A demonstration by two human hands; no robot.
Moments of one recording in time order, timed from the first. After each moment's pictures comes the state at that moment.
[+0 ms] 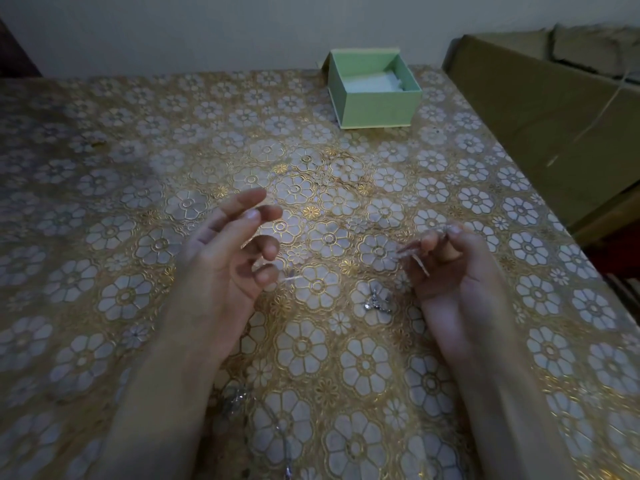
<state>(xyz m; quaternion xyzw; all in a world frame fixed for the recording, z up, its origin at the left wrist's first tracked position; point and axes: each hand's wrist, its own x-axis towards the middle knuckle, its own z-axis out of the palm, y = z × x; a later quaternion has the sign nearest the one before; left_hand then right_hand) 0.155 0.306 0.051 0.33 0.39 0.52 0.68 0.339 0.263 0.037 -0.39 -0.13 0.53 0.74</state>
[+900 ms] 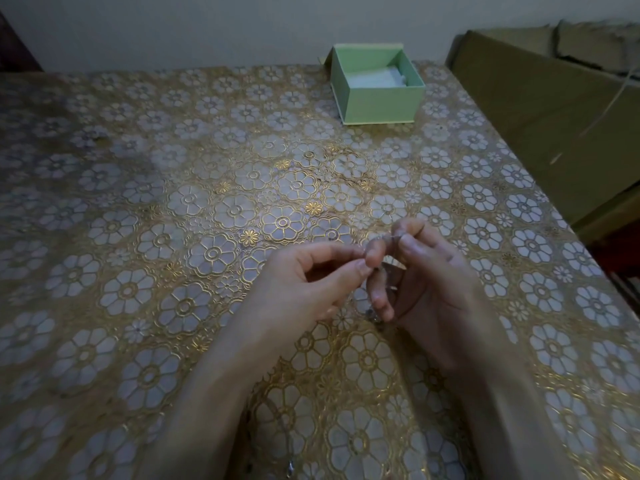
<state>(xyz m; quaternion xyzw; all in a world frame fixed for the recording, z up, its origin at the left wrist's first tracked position) 0.184 0.287 0.044 0.55 0.38 0.35 0.66 0.329 0.252 0.035 -0.32 -0.34 0.65 0.60</state>
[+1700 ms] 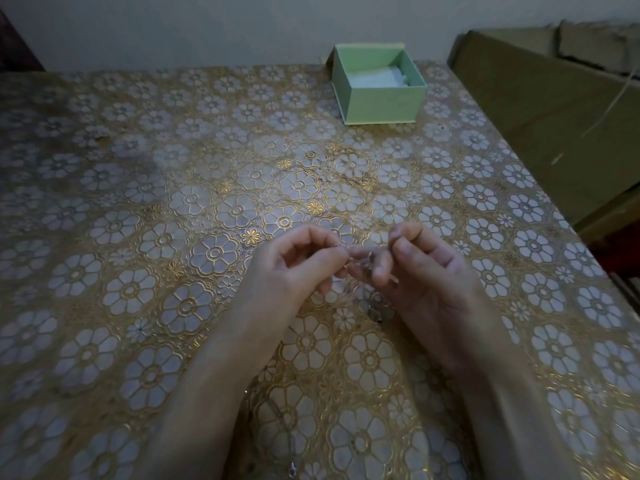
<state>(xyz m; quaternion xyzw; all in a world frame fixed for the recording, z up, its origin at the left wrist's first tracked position) 0.176 0.296 0.036 0.52 0.36 0.41 0.66 0.333 0.254 0.028 -0.31 -0.35 0.64 0.61</state>
